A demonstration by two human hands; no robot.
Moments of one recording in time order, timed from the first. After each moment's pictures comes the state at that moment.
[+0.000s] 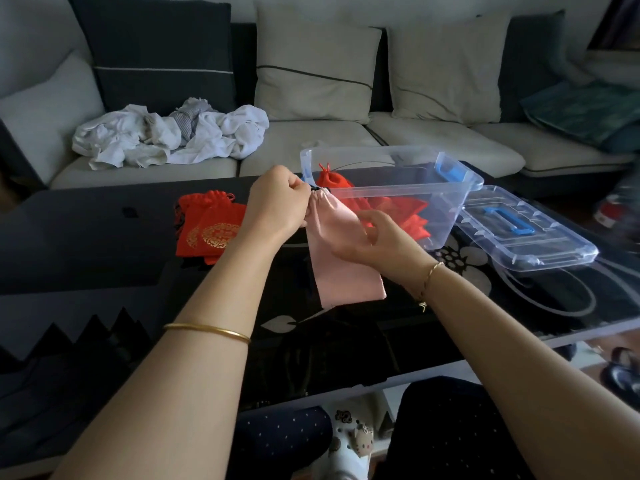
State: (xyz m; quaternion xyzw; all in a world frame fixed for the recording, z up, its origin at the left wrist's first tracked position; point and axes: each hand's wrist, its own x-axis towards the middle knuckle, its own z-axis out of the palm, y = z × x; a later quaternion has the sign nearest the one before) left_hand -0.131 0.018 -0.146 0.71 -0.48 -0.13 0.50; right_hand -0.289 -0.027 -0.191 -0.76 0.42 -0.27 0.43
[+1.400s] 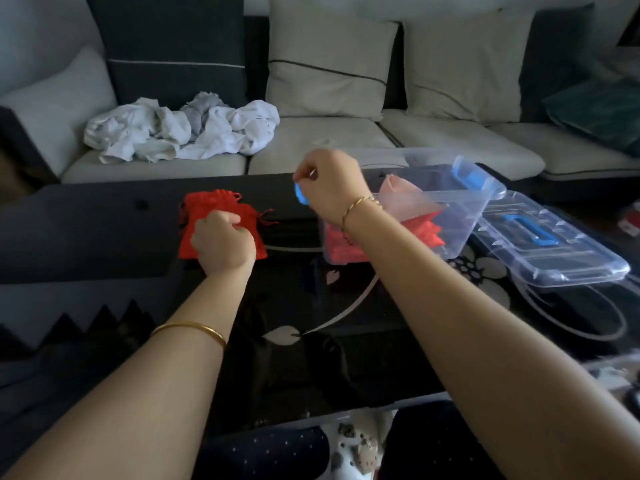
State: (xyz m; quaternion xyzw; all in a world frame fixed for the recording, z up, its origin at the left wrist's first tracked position) left_hand -0.067 0.007 -0.212 0.84 -0.27 -0.01 0.47; right_hand -0.198 -0.053 -0.126 -0.85 0.39 -0.30 0.18
